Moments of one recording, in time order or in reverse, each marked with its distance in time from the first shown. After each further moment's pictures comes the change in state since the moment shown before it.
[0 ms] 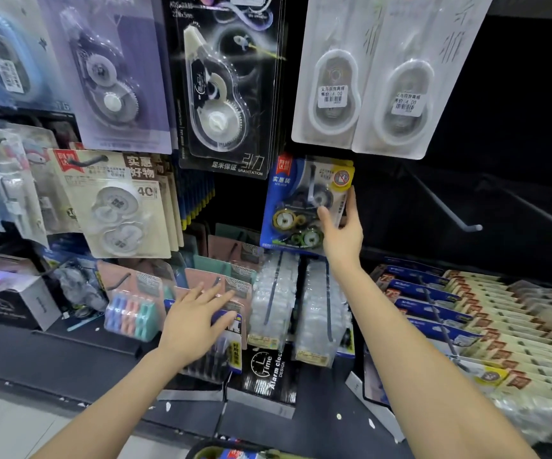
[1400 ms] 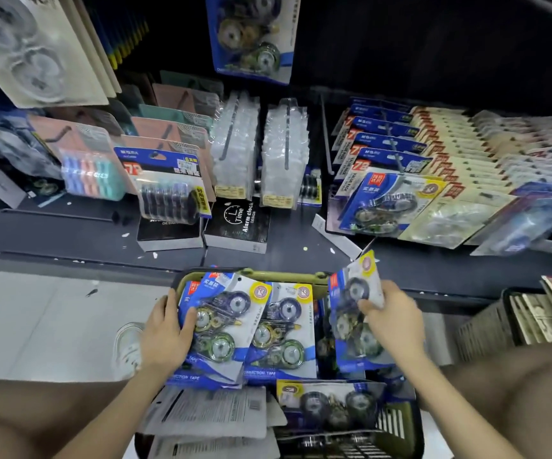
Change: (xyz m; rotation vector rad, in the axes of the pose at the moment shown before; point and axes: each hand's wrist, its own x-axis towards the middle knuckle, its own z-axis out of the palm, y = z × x) left_hand -0.245 0.029 0.117 -0.292 -0.228 -0.498; right_hand -0.300 0.088 -0.224 -0.969 -0.214 0.533
